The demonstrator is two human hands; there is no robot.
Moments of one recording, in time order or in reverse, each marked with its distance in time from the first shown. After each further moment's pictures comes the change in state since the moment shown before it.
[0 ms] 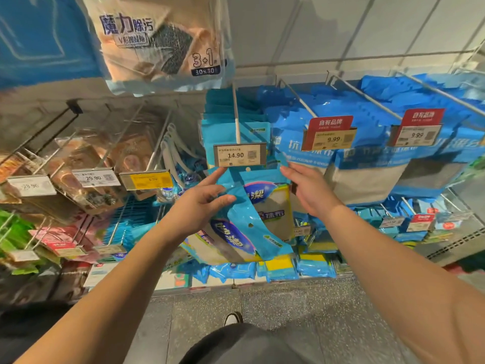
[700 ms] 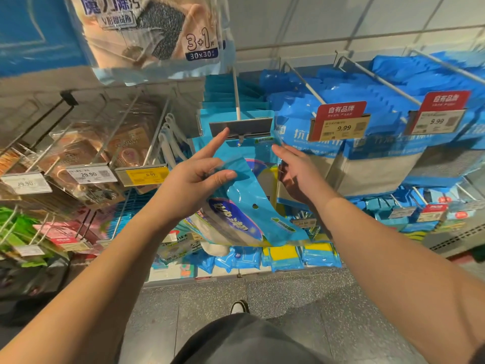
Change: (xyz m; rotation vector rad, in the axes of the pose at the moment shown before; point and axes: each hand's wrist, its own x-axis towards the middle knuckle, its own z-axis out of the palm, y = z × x) left_hand 0.008 0.034 -0.026 -0.080 0.096 0.139; right_hand 0.015 -0.012 0.032 -0.007 0.031 0.040
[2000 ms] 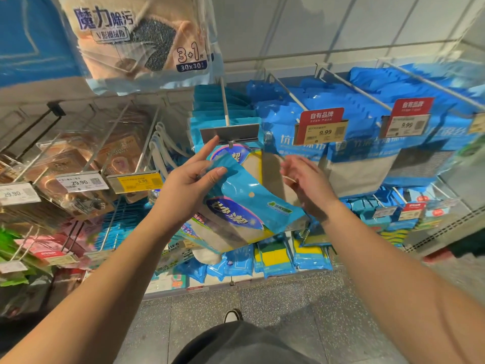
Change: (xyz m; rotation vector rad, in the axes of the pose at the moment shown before) left_hand 0.000 -0.007 0.015 -0.160 0.149 -0.056; right_hand -0.026 0.007 -0.037 0.113 0.146 -0.013
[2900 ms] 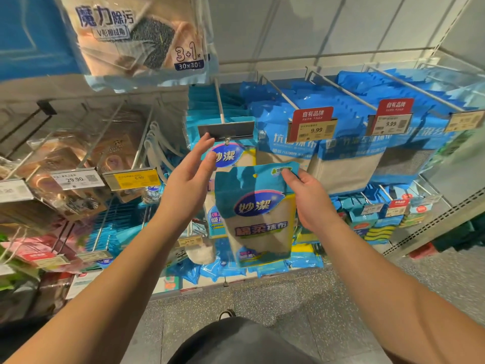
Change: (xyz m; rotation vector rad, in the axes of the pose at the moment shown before) left_hand -0.015 0.022 0.017 -0.070 0.154 -0.095; right_hand -0.063 0.002 0.013 -0.114 0.007 -0.067
